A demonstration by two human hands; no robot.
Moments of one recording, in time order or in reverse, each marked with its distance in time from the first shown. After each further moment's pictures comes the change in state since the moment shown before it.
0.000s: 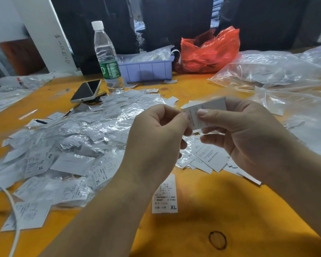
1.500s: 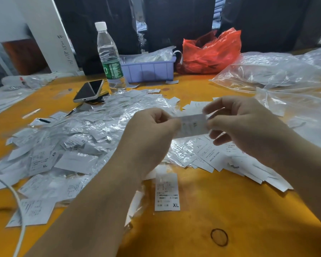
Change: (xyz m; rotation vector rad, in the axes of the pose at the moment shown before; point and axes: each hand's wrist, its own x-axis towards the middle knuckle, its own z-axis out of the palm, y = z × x) left_hand 0.018 -0.010 -0.016 0.283 0.017 -0.104; right_hand 0.008 -0.006 -0.012 -0.540 0.032 -0.028
